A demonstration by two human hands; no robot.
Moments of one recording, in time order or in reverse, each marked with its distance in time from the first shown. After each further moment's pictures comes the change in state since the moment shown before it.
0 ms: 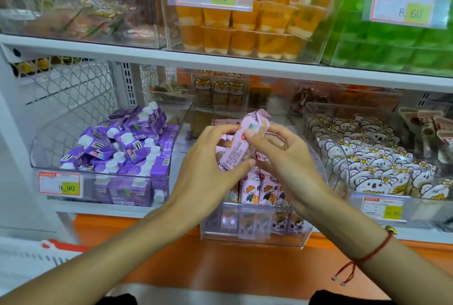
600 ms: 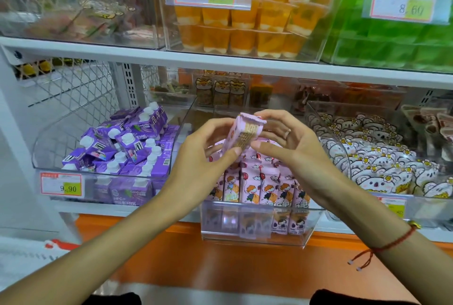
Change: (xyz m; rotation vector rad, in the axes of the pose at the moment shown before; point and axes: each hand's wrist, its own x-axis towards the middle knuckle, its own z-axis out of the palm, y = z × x) left_hand 0.006 0.005 -0.013 -0.208 -0.084 -0.031; right_hand 0.006 -0.014 -0.023 -0.211 -0.262 -0.176
